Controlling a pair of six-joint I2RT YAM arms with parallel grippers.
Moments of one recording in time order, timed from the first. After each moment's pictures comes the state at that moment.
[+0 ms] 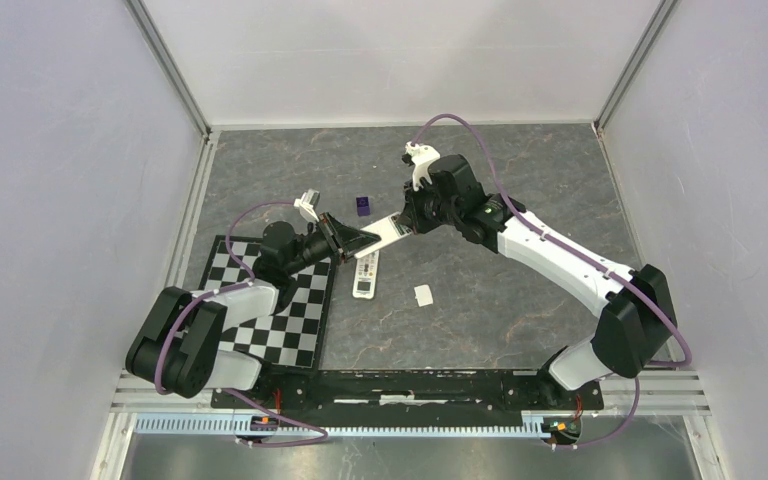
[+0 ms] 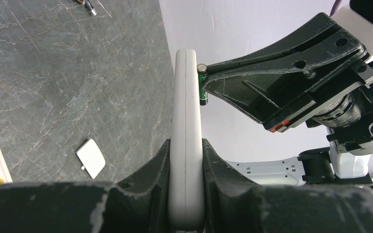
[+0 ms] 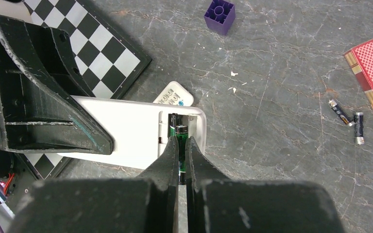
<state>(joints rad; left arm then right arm) -0.36 1.36 0.40 0.90 0.66 -1.25 0.71 1.51 1.25 -0.35 -0.11 0.23</state>
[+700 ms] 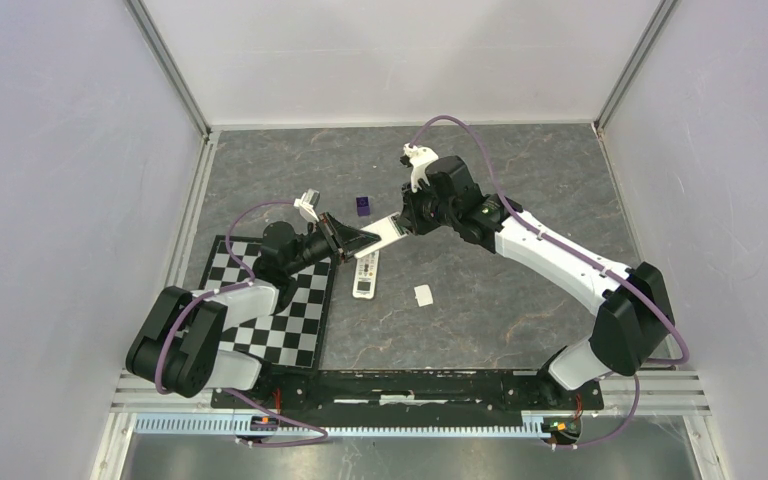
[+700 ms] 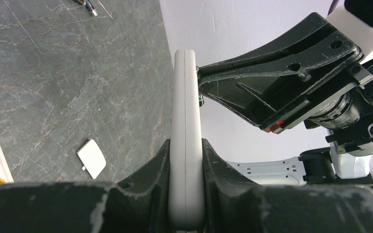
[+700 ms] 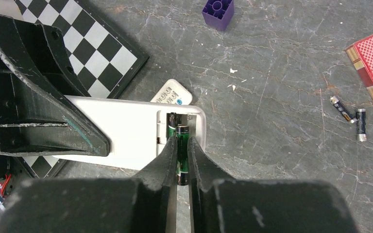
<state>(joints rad) -0.36 1.37 0.40 0.91 0.66 -1.25 0.71 1.52 1.25 -0.35 -0.09 0.23</state>
